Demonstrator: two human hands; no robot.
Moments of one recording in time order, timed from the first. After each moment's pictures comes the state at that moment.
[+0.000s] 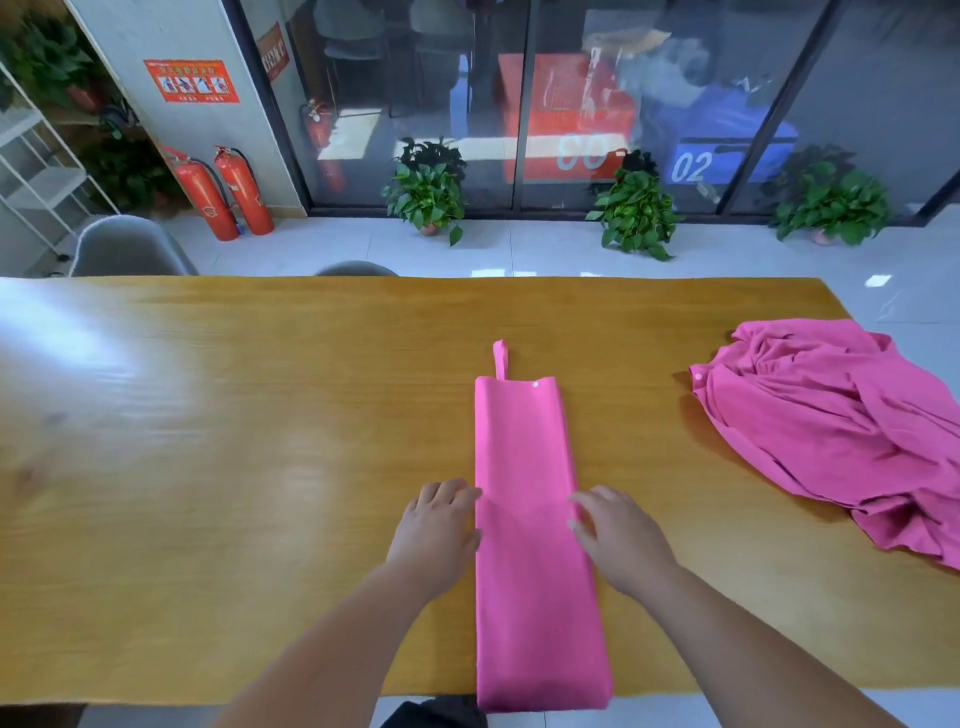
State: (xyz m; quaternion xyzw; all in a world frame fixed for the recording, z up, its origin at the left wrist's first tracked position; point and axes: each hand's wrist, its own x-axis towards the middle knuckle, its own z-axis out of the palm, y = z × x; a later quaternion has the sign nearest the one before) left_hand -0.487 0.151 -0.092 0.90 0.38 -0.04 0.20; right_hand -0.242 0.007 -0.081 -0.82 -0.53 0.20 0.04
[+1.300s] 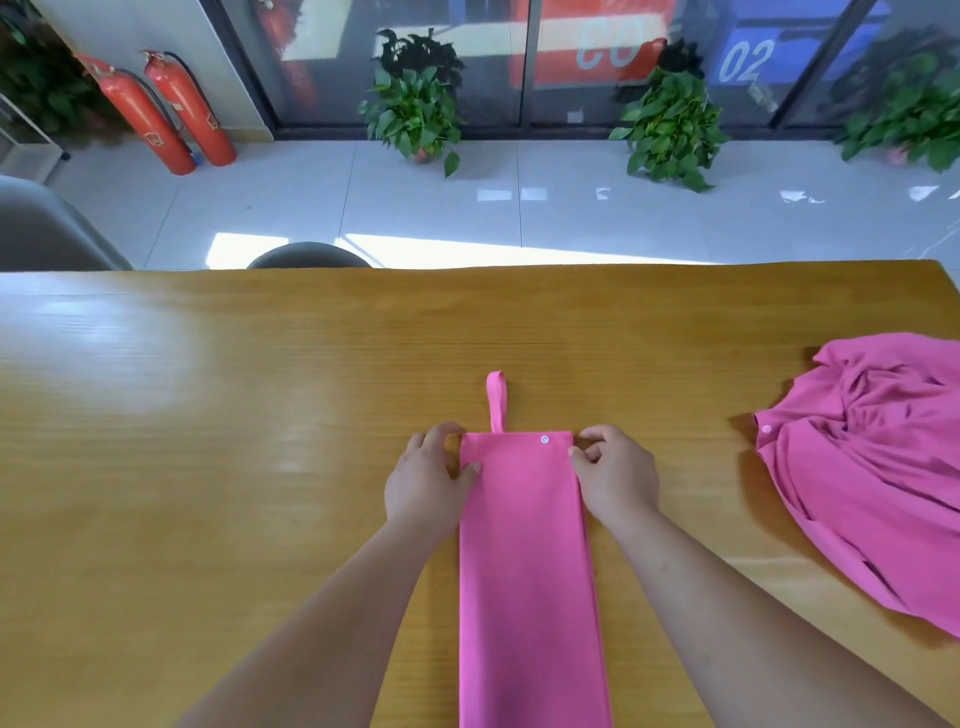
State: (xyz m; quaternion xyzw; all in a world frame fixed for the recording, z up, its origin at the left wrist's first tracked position) left_hand -0.360 0.323 -0.126 0.76 0.56 0.04 0.33; right_hand -0.143 0.207 -0.117 -0.90 -0.26 0.25 0.23
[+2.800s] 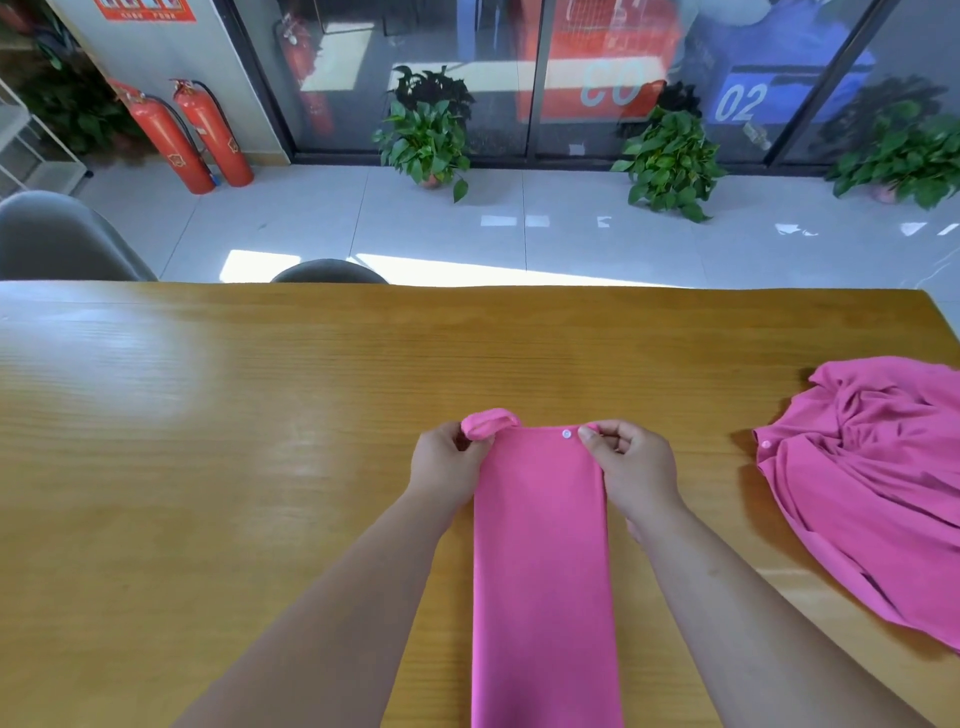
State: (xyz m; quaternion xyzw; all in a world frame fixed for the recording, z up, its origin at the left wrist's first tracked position) left_hand -0.345 0.336 -0.095 0.57 0.56 0.17 0.58; right_hand -0.145 0.210 -0.077 -0.78 -0.17 0.34 0.49
